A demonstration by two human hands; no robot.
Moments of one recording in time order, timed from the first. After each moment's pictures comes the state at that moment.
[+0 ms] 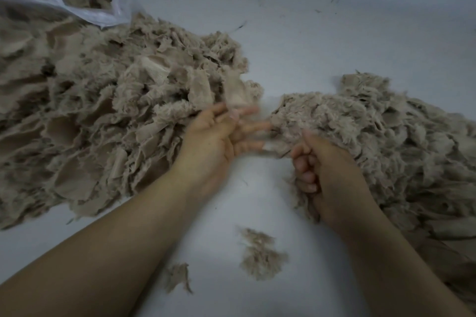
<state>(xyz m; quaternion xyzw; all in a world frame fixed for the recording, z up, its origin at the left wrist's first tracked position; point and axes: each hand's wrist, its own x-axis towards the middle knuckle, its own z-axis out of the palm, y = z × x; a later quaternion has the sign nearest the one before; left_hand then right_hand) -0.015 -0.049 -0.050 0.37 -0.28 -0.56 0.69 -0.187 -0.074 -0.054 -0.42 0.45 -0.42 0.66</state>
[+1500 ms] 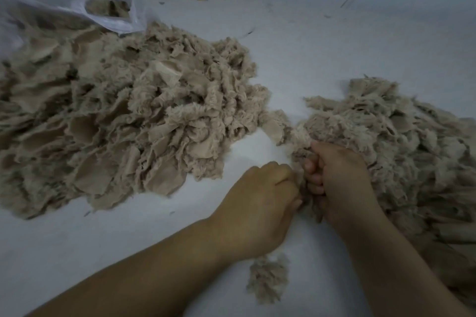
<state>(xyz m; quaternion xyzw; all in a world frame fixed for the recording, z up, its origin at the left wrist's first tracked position) -0.057 0.003 -0.063 0.49 -0.81 -0.08 0.32 -0.189 -0.075 -0.058 -0.41 0.52 -0.43 0.61</state>
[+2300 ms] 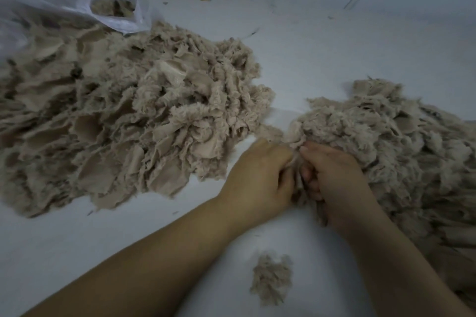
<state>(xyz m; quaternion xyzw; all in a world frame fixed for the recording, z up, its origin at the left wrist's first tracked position) -0.050 -0.025 -0.062 0.57 -0.73 -0.10 0.37 -0.182 -0.068 -0.050 -0.49 0.49 -0.41 0.60</state>
